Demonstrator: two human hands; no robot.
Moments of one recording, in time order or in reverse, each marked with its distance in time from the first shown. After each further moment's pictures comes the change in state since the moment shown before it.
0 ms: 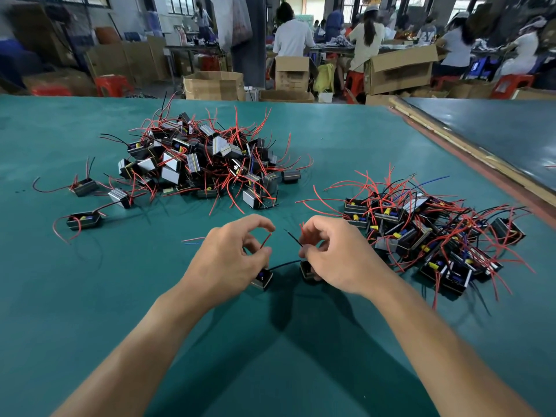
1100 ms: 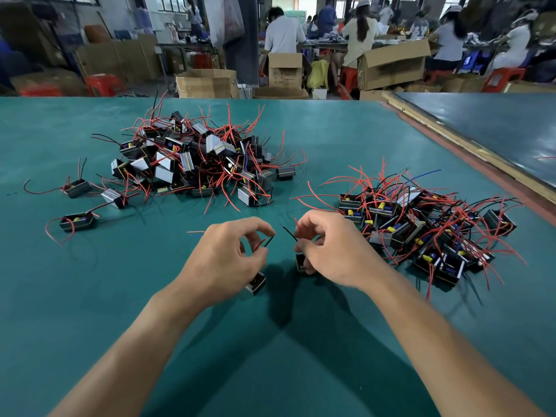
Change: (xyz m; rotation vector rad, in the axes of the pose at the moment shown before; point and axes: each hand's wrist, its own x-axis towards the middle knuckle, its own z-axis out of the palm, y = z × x) left_hand -0.004 0.003 -0.001 0.076 0.009 0.079; right_hand -0.001 -0.002 0.000 0.046 -0.007 0.021
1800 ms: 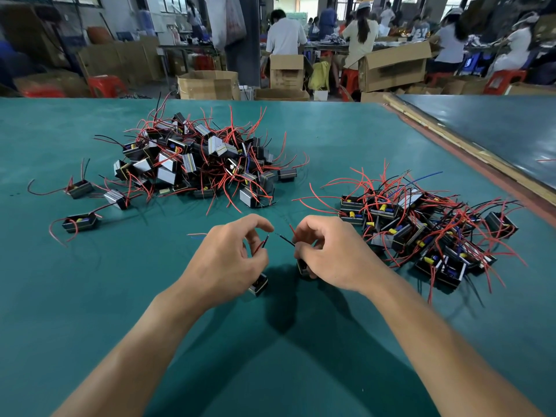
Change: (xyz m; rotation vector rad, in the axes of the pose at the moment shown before) left_hand 0.001 0.001 0.001 -0.040 -0.002 -0.027; right_hand 0.000 0.000 0.001 -0.049 -0.031 -0.029
